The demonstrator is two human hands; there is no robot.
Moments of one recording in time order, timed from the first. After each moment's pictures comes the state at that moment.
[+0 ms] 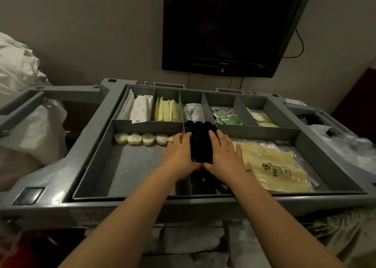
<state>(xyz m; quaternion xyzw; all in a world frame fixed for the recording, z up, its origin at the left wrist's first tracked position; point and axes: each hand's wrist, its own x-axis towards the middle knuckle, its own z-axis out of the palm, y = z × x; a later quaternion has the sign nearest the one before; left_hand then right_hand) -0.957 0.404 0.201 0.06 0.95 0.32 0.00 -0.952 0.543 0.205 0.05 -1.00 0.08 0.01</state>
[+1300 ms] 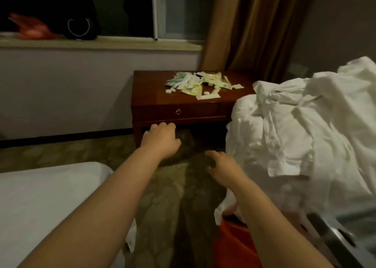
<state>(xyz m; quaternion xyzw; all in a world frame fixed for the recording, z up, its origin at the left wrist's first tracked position) -0.488 -0.252 0.233 -0.63 0.76 0.13 -0.07 -0.672 -0.211 0.175 0.69 -0.69 0.08 -0.21</state>
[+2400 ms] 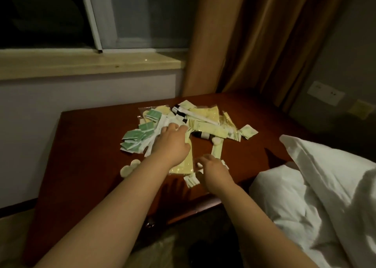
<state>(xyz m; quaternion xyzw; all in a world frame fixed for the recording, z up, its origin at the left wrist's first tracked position) -0.627 -0.922 0.194 -0.54 0.82 0.15 -0.13 -0.756 -0.855 0.146 0.67 -0.73 0.06 -0.15</state>
